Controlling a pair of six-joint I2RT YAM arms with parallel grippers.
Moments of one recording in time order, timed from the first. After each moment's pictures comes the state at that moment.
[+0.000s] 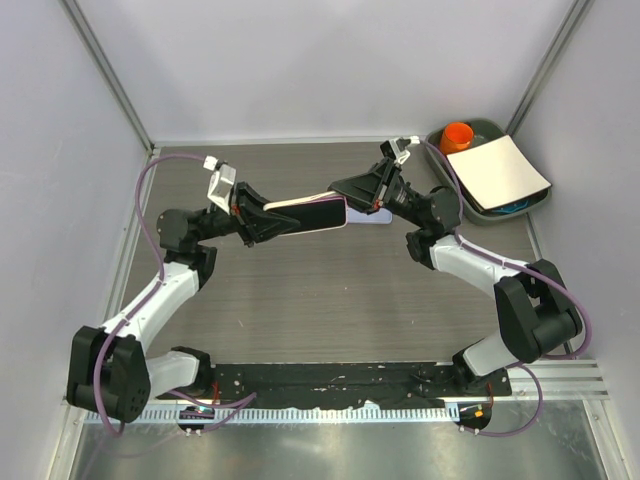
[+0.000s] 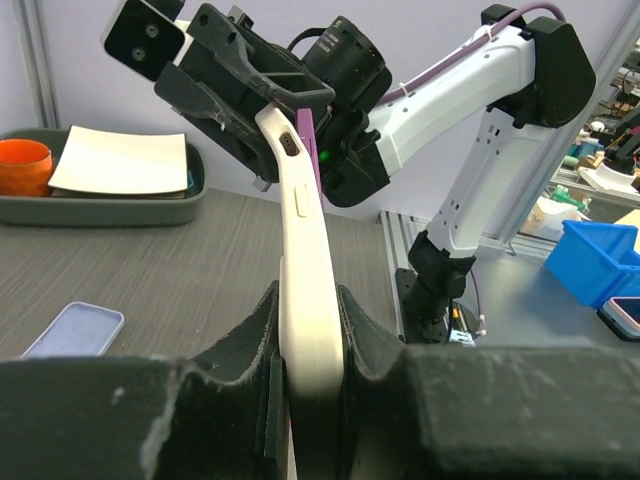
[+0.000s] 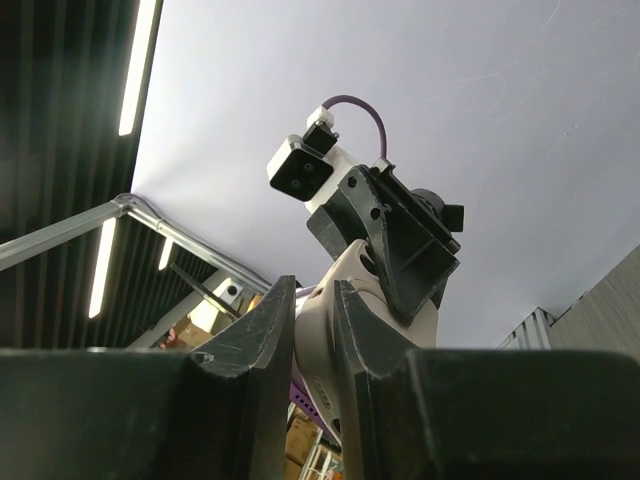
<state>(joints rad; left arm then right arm) -0.27 1.18 0.72 1.07 1.14 -0.76 0.46 1.49 0.85 1.29 -0.72 1.68</state>
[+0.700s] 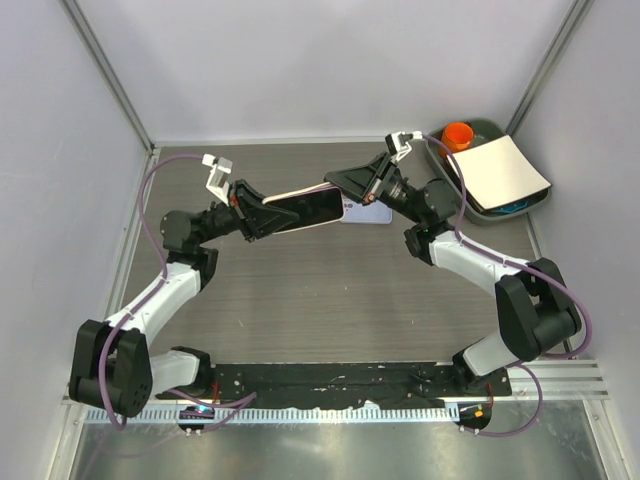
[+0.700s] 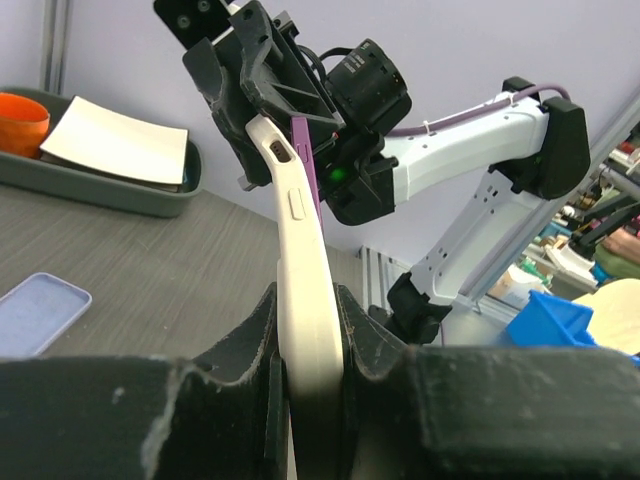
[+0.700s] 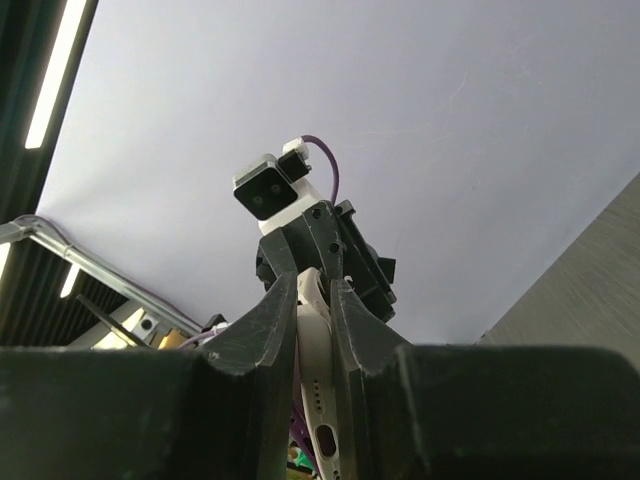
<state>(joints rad) -0.27 1.20 0.69 1.11 1.04 -0.92 0.47 1.50 0.89 1.14 -0.64 1.43</state>
